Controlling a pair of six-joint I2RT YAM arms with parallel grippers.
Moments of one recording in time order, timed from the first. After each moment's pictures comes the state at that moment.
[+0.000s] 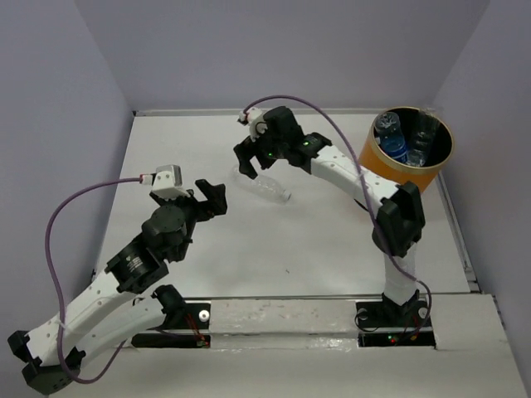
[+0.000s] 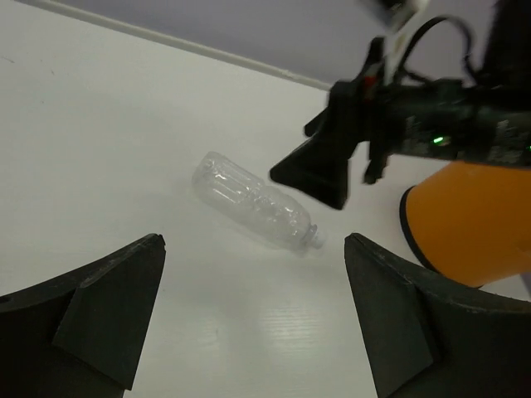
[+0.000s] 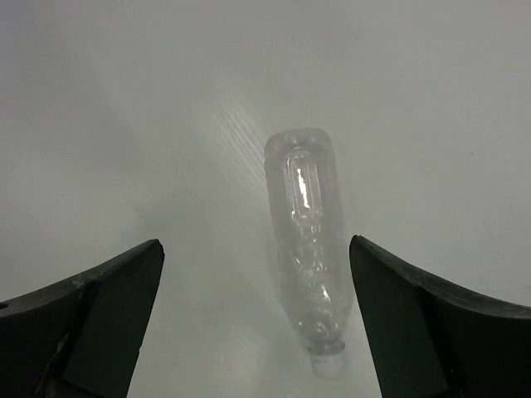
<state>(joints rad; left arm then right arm) -0.86 0.64 0.79 -0.33 -0.69 -0.51 0.69 1.88 1.77 -0.42 -0.25 -0.03</state>
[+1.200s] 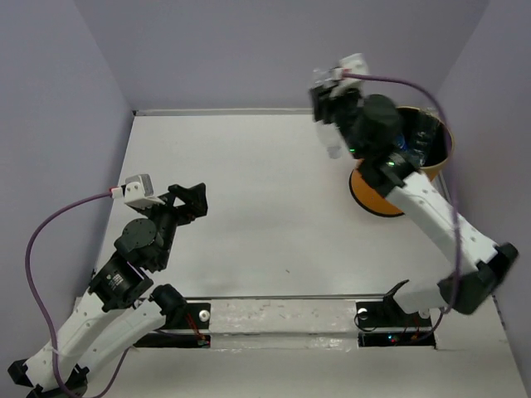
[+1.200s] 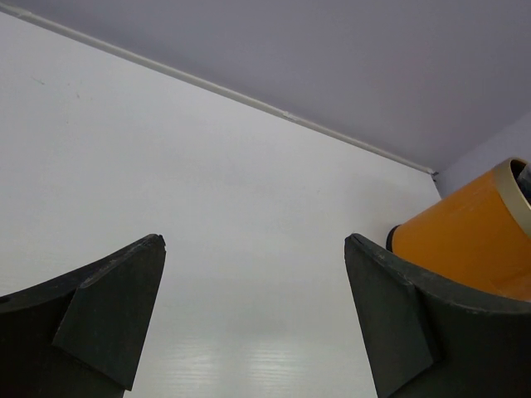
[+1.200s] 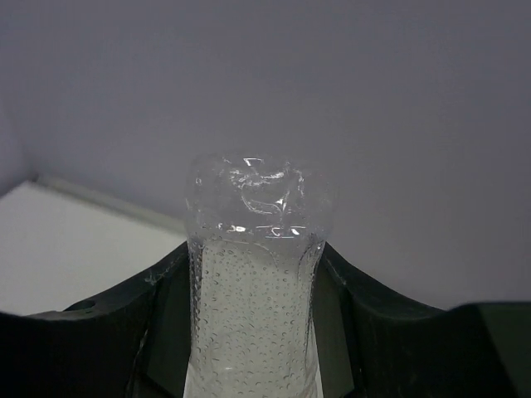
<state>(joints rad) -0.75 0.44 0.75 -0.35 -0.66 -0.52 0.69 1.54 1.61 -0.05 0.27 -0.22</state>
